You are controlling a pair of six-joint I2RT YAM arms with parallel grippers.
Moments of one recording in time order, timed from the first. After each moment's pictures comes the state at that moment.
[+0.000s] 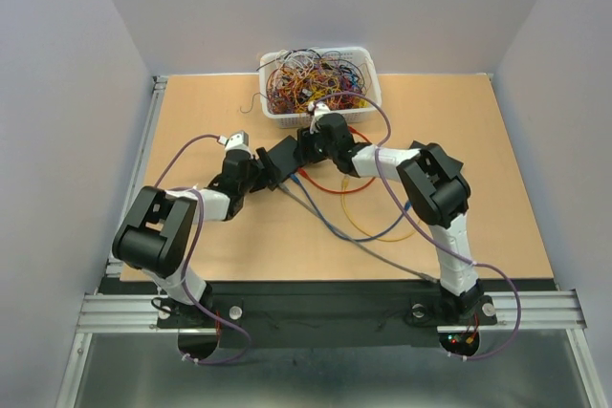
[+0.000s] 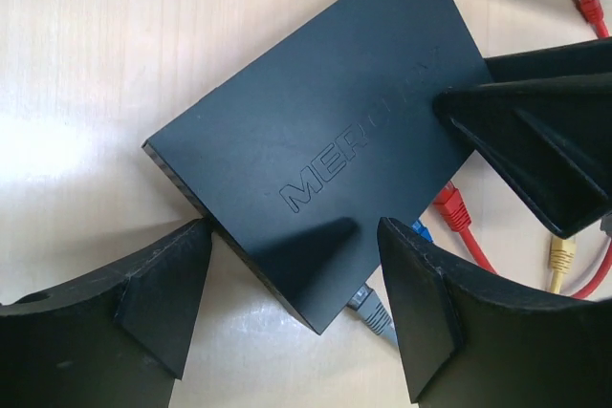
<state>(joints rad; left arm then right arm) -0.35 1.59 0.58 0.46 -0.04 -0.62 0.63 2.17 1.42 0.22 -0.10 0.27</state>
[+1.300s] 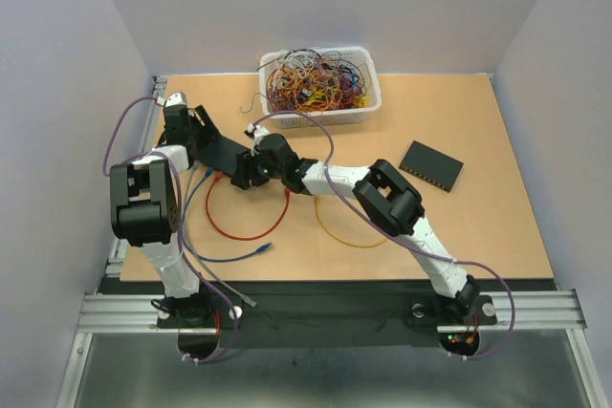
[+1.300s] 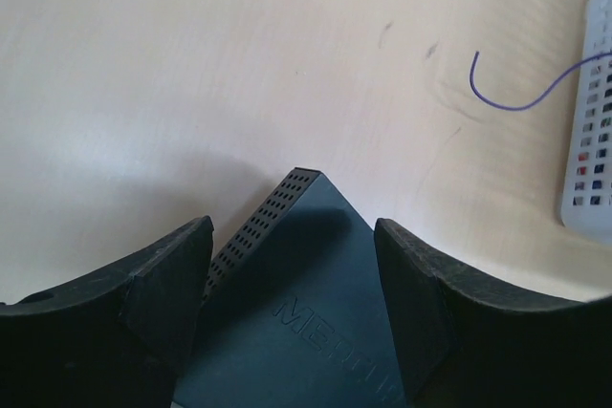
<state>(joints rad) 0.09 1.81 1.05 0.19 0.04 -0.42 0.89 2.44 1.80 0.22 -0.23 0.48</state>
